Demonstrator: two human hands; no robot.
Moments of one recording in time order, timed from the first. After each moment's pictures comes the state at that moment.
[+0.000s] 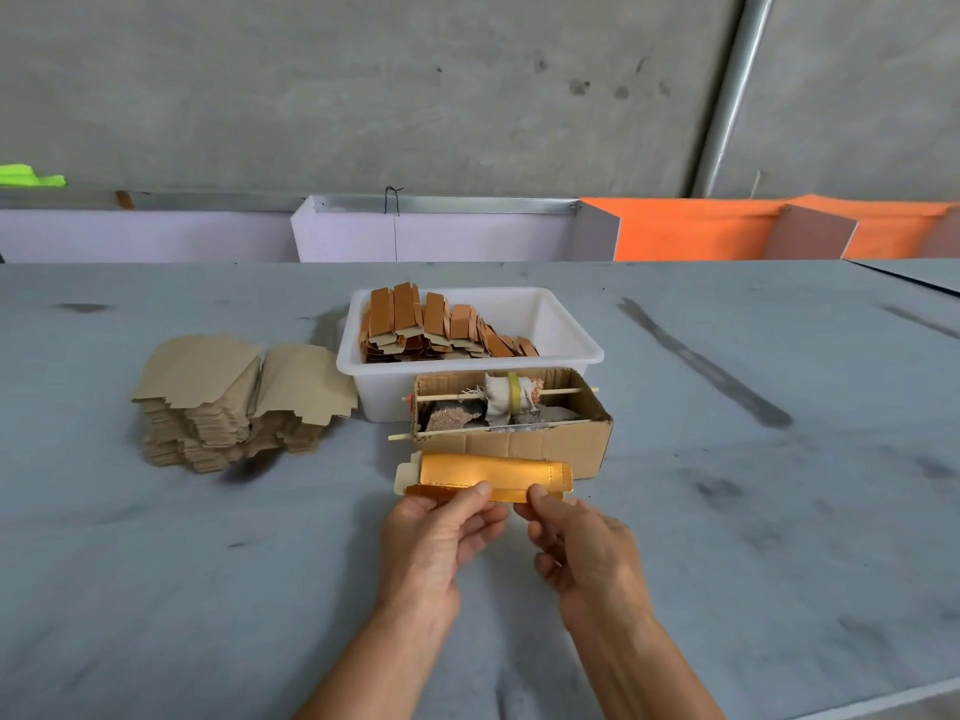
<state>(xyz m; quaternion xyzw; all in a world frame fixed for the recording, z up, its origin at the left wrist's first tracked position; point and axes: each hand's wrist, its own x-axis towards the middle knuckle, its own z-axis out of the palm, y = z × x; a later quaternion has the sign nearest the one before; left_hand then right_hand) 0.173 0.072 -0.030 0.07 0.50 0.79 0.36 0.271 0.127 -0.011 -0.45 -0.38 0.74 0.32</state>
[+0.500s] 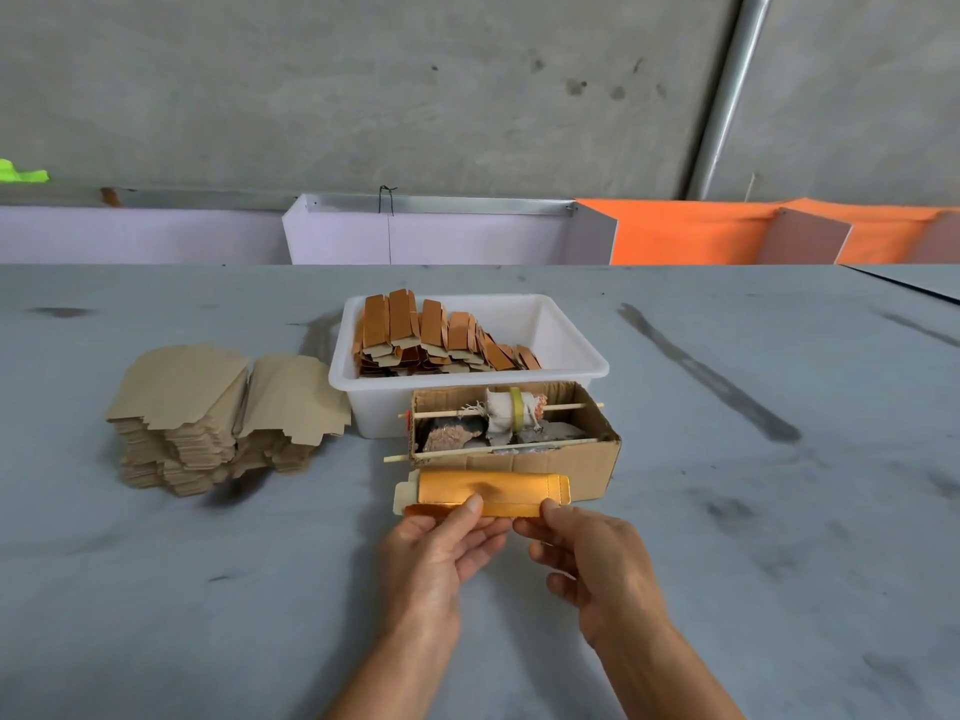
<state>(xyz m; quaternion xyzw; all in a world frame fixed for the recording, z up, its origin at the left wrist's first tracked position) 0.162 0.085 -0.041 0.05 0.46 0.81 0.36 0.265 0.148 -0.006 -0.48 -0.46 0.70 0.26</state>
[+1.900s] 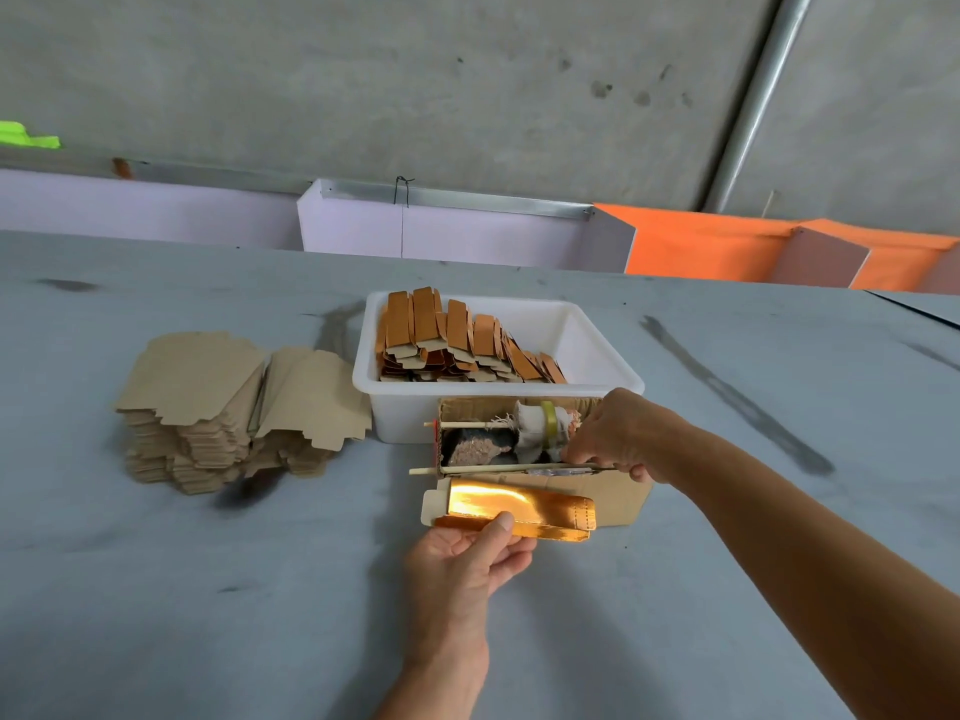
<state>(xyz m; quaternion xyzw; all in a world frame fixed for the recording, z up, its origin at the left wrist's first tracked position) 0.156 0.091 -0.052 0.07 0.47 0.82 0.33 0.201 0.237 0.064 -0.52 -0.79 0.34 -0.02</state>
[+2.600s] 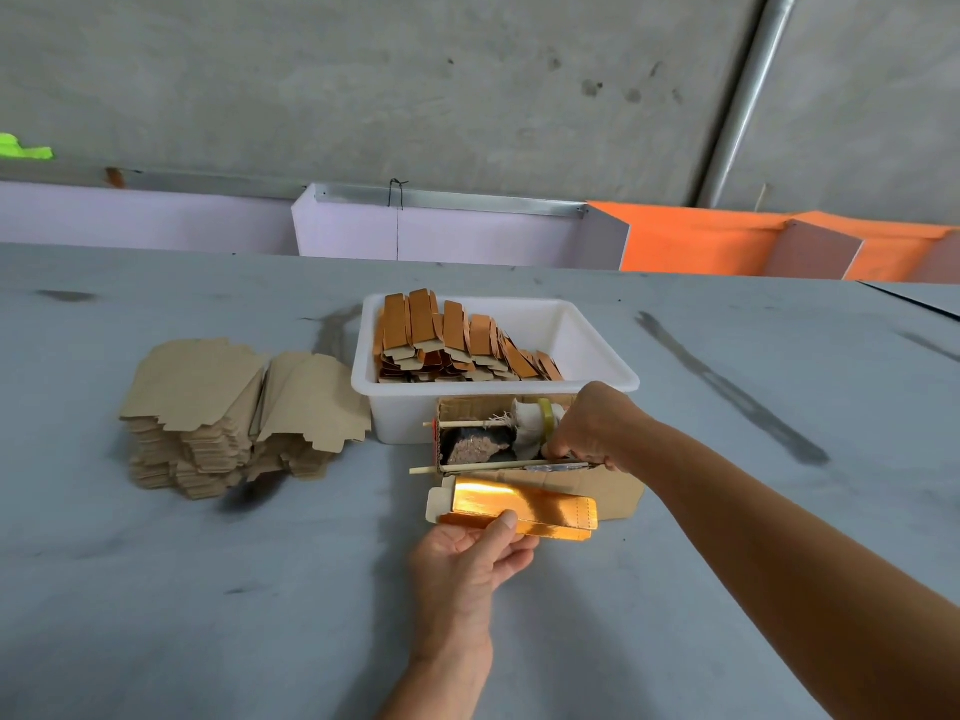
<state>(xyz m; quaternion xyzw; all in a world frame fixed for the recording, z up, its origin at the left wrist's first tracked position) 0.158 0.090 -0.048 0.07 0.48 0.81 0.33 0.182 0.246 0.045 -0.51 -0.81 0.28 0.02</state>
